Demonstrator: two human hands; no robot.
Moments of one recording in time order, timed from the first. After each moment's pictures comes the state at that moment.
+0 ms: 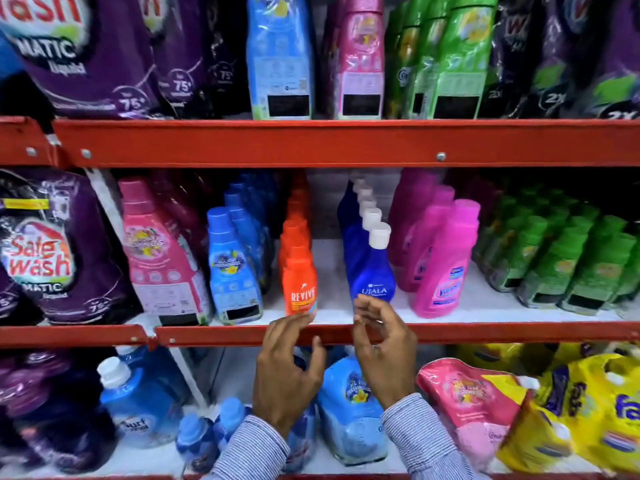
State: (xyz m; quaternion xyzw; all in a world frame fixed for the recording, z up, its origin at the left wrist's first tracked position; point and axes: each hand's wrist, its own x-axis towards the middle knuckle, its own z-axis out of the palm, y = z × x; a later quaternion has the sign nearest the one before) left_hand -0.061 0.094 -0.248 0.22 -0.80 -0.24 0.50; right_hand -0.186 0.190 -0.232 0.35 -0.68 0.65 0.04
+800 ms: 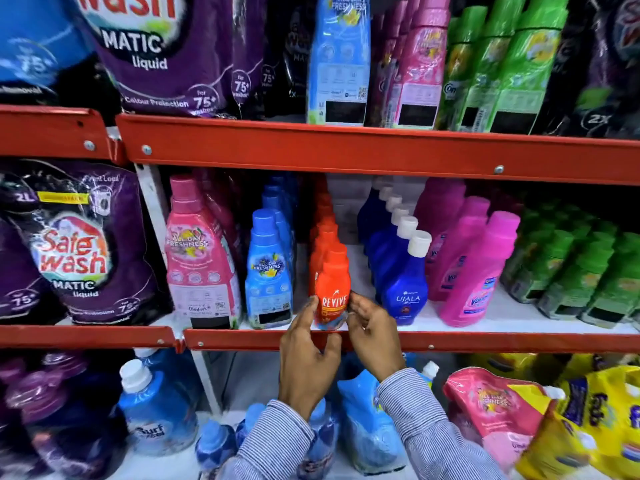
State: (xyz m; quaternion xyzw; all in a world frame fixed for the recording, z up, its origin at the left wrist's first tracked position) left_hand -0.052 0.060 -0.231 0.30 -0.76 -0.40 0.41; right_hand -0.170 0.118 -0.224 0.39 -0.73 0.56 -0.09
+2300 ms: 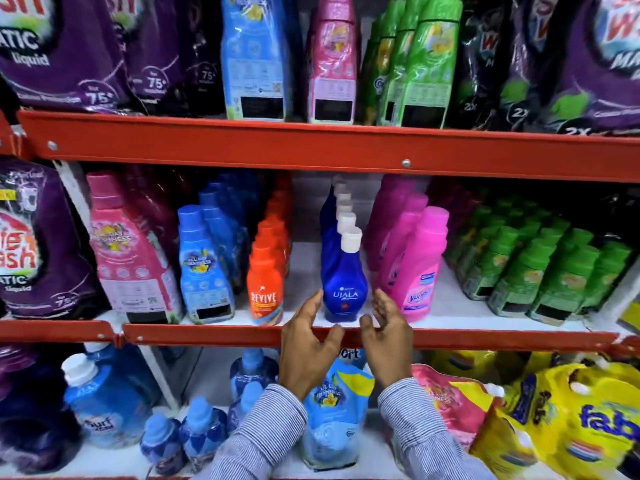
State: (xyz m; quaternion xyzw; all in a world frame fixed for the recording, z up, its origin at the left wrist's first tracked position) left_hand -0.134 0.123 -0.231 0.26 -0.77 -0.44 0.39; right_hand -0.243 0.206 -0.234 0.29 -0.74 0.61 0.00
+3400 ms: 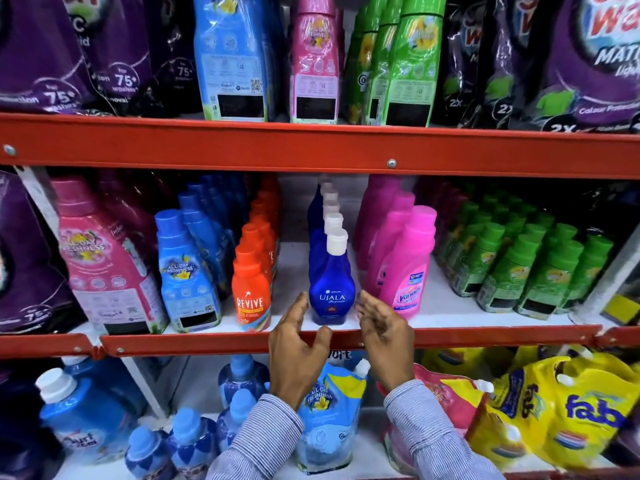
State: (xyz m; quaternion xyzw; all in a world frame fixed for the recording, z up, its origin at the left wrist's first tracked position) left_hand -0.145 0.118 -0.248 0.28 -0.73 -0.47 0.40; right_hand -0.260 0.219 -0.237 0.31 -0.68 0.66 -0.04
